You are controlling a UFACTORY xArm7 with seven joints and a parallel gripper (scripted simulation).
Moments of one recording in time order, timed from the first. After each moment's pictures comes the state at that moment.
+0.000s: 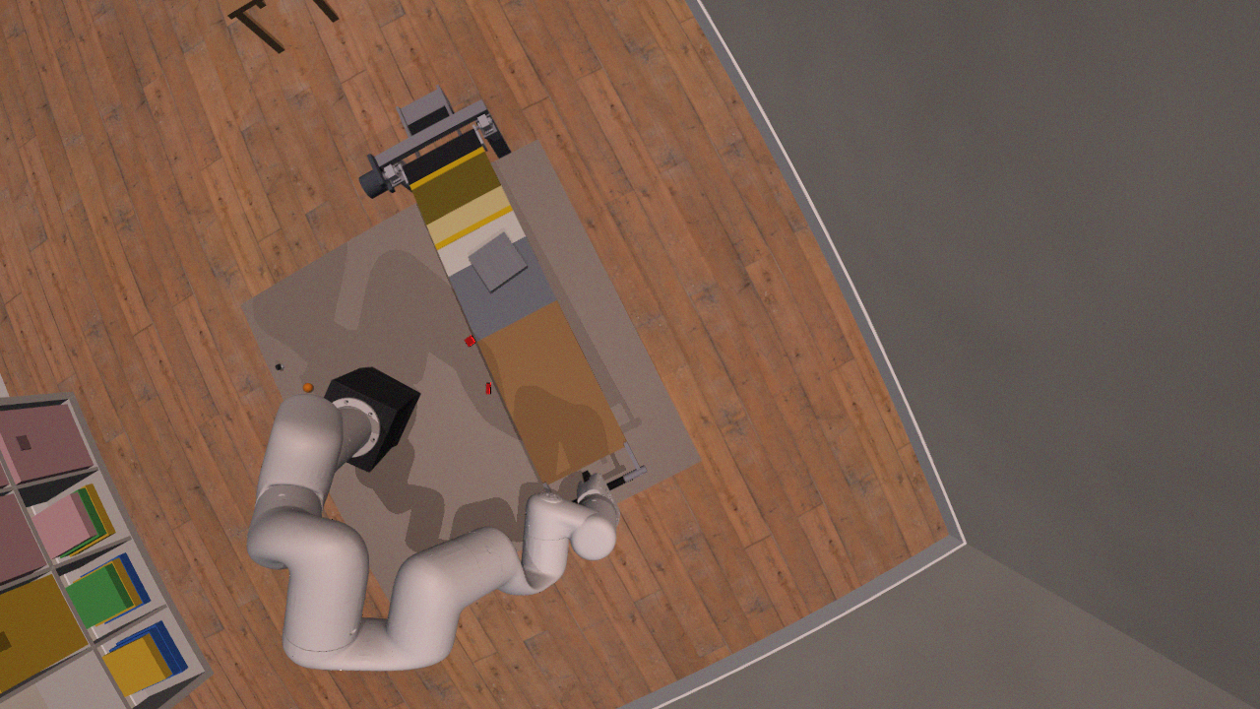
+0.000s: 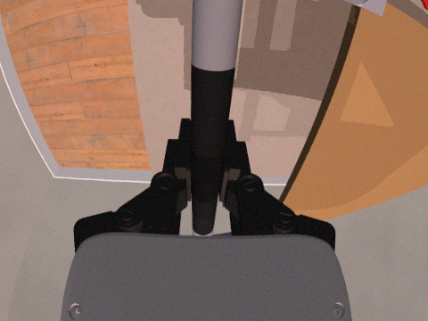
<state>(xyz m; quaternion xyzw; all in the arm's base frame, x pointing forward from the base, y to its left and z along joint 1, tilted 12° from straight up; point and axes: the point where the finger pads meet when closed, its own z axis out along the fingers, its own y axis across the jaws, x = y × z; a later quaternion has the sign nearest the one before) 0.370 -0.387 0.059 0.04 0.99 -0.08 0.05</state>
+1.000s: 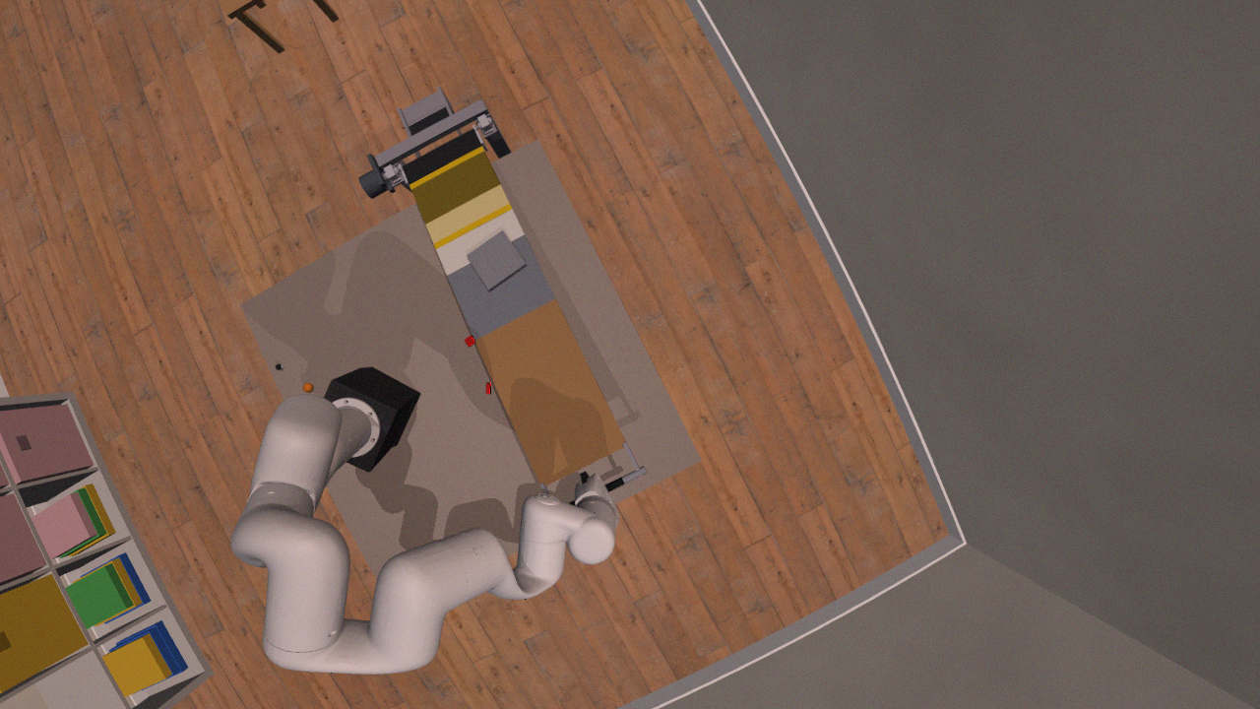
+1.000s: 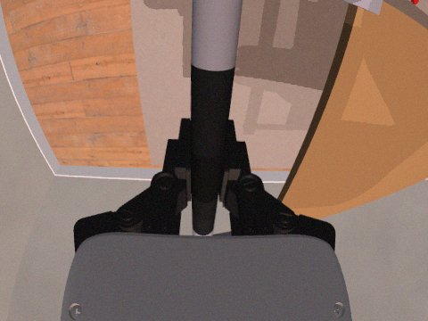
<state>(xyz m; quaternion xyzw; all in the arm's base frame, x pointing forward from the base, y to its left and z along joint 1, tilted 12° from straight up) 0.367 -0.378 0.083 0.04 0.99 -0.08 0.05</state>
